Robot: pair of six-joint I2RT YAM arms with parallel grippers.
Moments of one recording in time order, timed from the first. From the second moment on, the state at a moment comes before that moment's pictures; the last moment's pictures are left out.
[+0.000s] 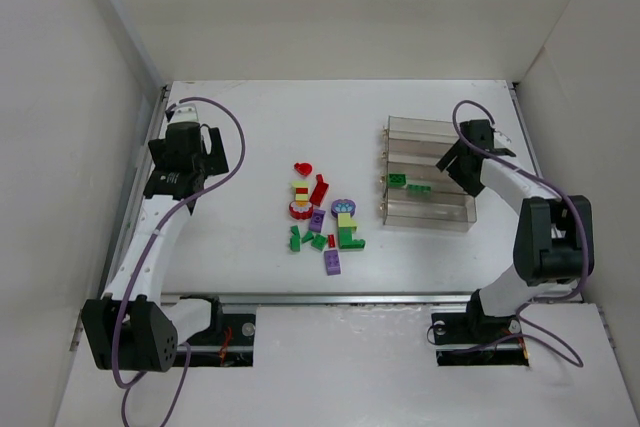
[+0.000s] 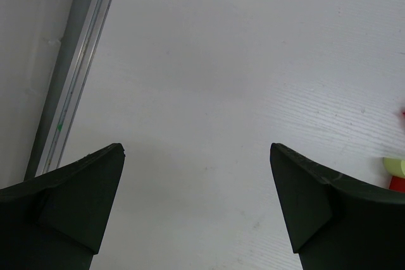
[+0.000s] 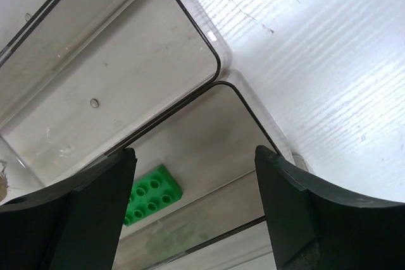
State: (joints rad) left arm -0.07 1.13 0.97 -0.48 -0.33 -0.15; right arm 0.04 1.59 1.02 -0.44 0.28 0.77
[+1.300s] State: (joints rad) left arm -0.06 1.13 0.96 -0.47 -0.29 -0.14; right arm 0.85 1.49 1.10 -0.56 -0.02 0.00
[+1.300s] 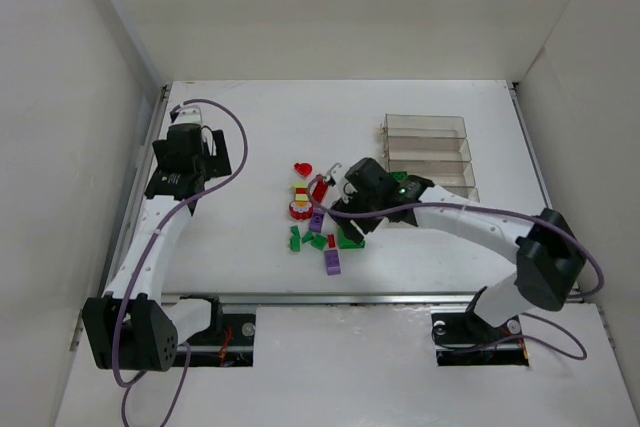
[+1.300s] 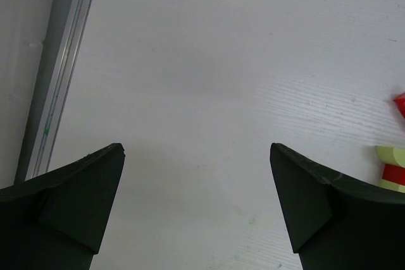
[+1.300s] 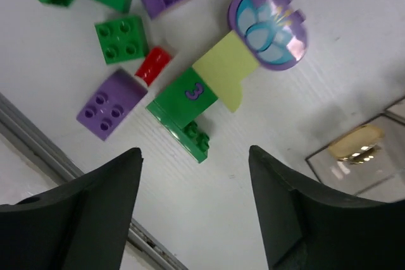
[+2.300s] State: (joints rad) left arm -0.06 1.08 0.87 -0.42 -0.40 -0.07; right arm 1.11 1.98 1.52 -0.47 0.03 0.34
